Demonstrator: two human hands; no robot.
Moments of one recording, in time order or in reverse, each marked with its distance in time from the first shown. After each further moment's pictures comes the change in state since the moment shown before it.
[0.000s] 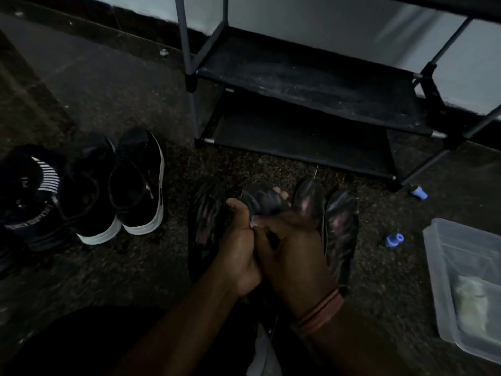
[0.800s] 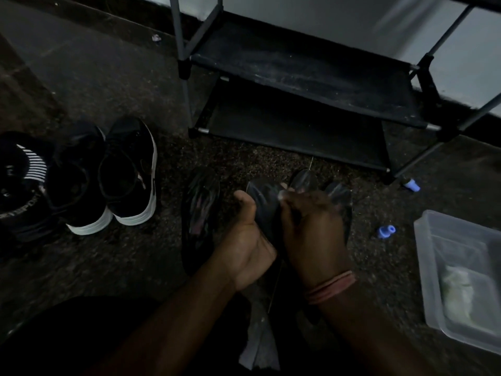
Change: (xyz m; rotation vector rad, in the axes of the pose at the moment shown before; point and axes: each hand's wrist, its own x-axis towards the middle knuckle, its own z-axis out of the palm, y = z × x) left_hand -0.001 -0.010 0.003 0.008 -0.019 -0.034; right_hand 0.011 0.032 -0.012 -0.166 0.119 0.075
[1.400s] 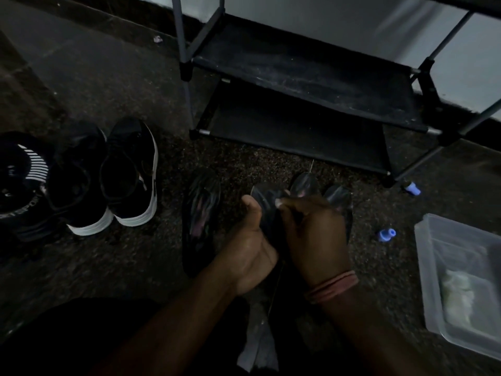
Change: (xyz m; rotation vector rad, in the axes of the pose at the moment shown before) left_hand -0.001 -0.003 0.002 0.098 0.036 0.000; right_hand 0.004 0.003 -0.002 0.064 -0.044 0.027
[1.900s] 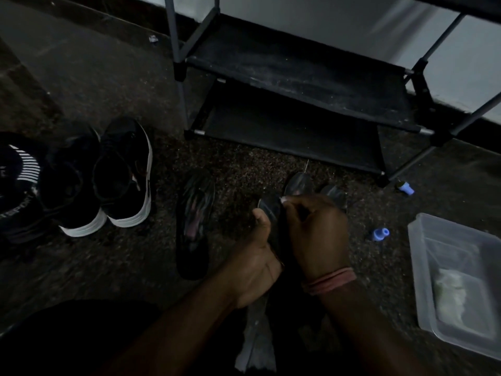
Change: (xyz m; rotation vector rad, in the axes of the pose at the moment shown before) left_hand -0.005 -0.019 0.007 0.028 -0.017 -0.043; right_hand 0.005 0.007 -0.006 0.015 0.126 -0.005
